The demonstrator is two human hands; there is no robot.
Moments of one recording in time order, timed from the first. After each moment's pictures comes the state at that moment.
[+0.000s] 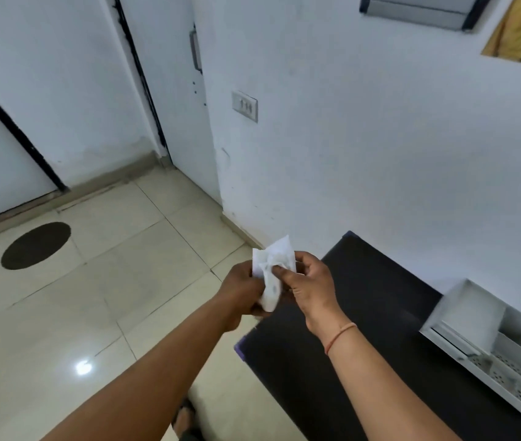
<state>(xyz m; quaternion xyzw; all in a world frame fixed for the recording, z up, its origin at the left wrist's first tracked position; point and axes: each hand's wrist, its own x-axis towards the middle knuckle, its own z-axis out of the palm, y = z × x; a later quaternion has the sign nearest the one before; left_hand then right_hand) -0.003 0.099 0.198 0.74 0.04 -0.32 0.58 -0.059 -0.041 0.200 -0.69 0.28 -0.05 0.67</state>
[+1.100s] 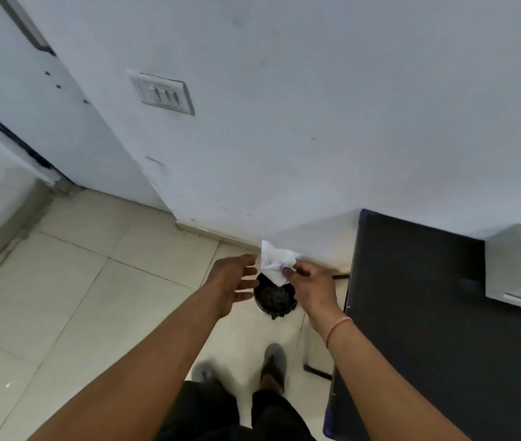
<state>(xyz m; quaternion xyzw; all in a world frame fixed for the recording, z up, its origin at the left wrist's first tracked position) 0.349 0.064 0.086 0.71 0.07 -0.52 0.47 0.200 -0.039 0.061 -0.59 0.54 -0.12 0.59</state>
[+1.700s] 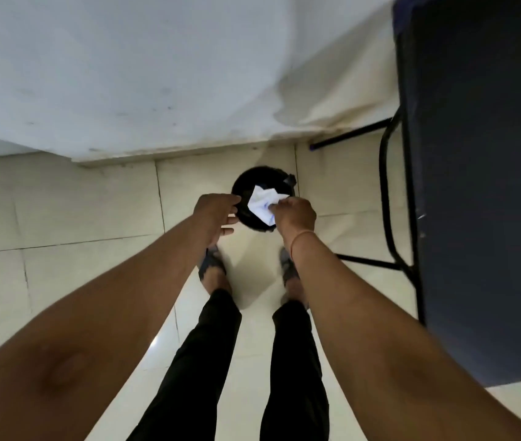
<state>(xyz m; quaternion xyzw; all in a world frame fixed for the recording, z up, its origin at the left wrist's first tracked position) 0.439 -0.025 -0.256 0.75 0.02 -0.63 0.19 0.274 -0.062 -0.282 -0.41 0.77 0.02 0.49</state>
